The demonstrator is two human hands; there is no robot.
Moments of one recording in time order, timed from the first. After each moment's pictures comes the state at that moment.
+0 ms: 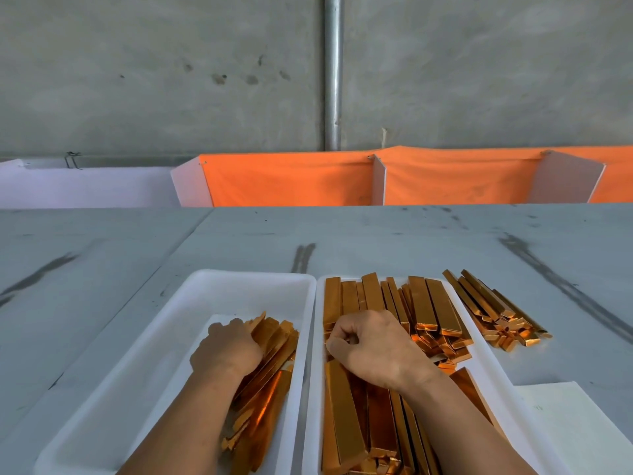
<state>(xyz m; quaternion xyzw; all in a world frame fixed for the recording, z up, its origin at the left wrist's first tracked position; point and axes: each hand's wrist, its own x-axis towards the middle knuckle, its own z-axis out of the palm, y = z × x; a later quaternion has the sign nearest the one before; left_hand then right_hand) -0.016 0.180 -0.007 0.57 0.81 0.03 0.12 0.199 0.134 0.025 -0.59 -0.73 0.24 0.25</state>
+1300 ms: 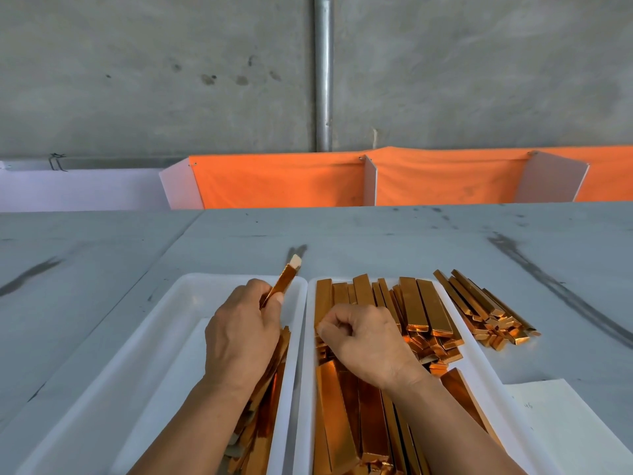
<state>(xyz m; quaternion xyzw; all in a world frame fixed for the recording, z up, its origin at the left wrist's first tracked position) 0.021 0.156 0.025 0.67 0.63 0.39 -0.01 0.197 0.136 0.024 -0.56 -0.70 0.26 0.36</state>
